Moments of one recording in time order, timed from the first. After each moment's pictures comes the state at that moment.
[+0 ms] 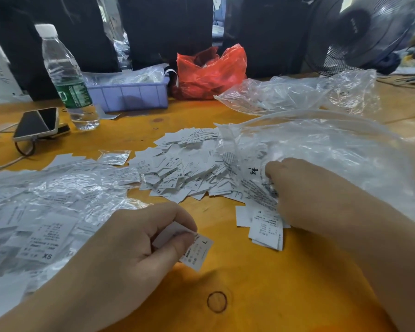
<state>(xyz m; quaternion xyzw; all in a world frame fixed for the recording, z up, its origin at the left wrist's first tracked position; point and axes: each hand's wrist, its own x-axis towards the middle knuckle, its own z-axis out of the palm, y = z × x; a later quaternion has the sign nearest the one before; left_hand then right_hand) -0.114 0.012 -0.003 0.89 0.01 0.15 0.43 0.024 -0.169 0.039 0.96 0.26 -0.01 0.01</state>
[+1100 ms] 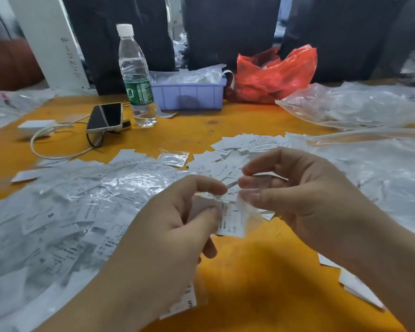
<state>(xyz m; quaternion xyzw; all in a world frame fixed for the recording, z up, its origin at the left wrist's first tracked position) -0.118 0.050 0.014 0.80 0.17 0.20 0.53 0.017 -0.081 0.029 0.61 0.32 -0.25 -0.68</state>
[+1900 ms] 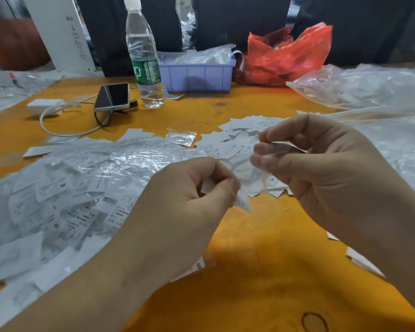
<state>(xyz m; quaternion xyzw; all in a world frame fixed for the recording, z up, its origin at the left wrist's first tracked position) -0.119 0.042 0.016 0.84 0.14 0.23 0.48 0.003 -0.085 0.030 0.56 0.33 -0.21 -0.73</state>
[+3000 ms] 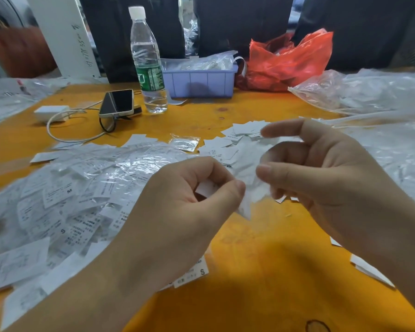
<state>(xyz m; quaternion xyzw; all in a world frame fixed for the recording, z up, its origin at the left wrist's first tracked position) -0.122 0.047 0.018 0.83 0.11 0.25 0.49 0.002 -0.086 0.032 0.58 0.38 -0.22 -0.69</state>
